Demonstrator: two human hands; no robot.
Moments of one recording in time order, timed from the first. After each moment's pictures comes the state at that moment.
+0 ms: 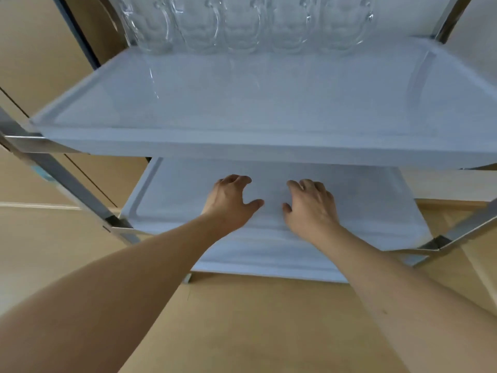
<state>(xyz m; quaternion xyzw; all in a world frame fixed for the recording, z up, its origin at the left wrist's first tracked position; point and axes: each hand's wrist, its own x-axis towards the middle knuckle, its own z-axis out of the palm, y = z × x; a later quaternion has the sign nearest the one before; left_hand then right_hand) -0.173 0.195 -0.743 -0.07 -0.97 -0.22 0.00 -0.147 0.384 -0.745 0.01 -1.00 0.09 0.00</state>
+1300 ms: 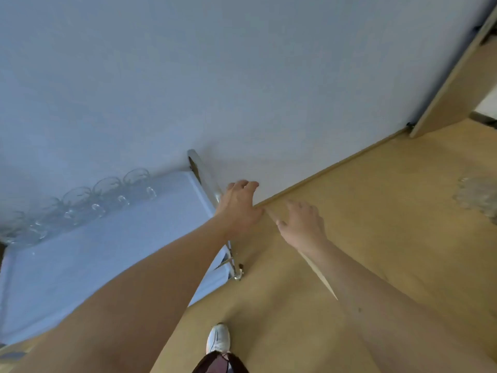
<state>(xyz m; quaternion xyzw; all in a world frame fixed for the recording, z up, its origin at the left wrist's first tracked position) 0.024 0.551 -0.251 -0.41 -0.89 -0.18 -0.10 0.149 0.673 -0.290 -0.34 -0.92 0.19 0.00</state>
